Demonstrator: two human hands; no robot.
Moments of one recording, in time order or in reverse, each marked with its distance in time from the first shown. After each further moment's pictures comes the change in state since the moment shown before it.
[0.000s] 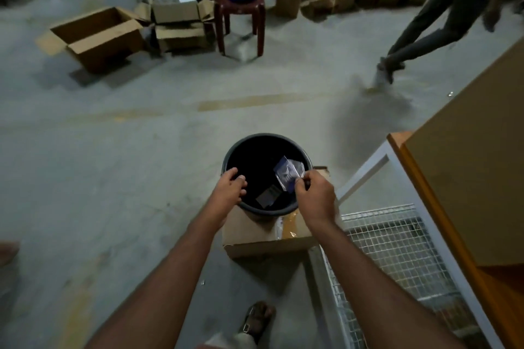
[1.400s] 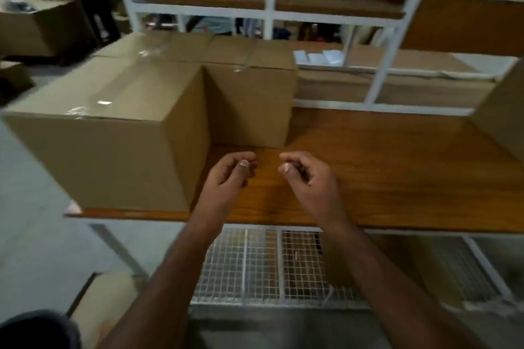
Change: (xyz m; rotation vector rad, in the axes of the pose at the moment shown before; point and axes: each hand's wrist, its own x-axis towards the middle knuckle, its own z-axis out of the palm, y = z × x) left_hand -0.312 0.084 0.311 0.233 -1.432 0.630; right_hand -0.266 0.090 -0.349 0.069 1.016 0.185
